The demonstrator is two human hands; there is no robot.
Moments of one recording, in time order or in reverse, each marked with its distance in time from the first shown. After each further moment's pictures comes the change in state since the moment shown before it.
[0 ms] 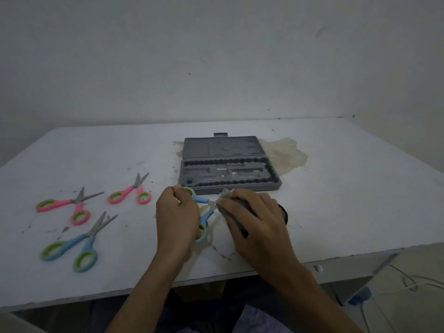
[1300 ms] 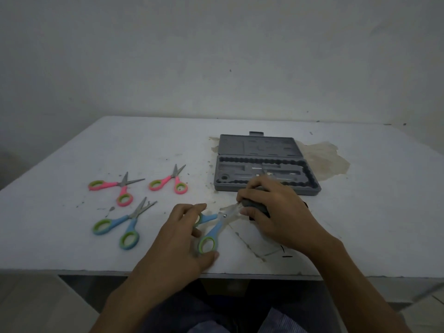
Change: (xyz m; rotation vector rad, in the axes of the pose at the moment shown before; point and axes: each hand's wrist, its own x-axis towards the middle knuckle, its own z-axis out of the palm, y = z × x) left_hand -0.008 -0.047 -0.097 0.526 -0.460 0.401; right_hand 0.045 0.018 0.019 0.157 -0.511 -0.029
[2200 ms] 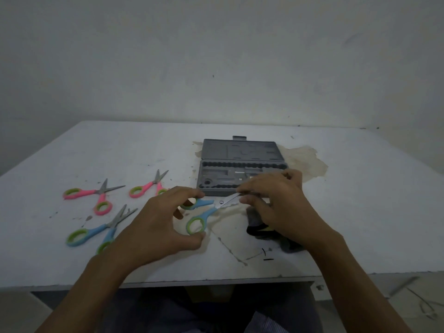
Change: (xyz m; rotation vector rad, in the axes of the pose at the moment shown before) left_hand 0.040 0.012 -0.022 0.001 0.022 0.267; right_hand -0.003 0.013 -0.035 -0.054 0.140 0.037
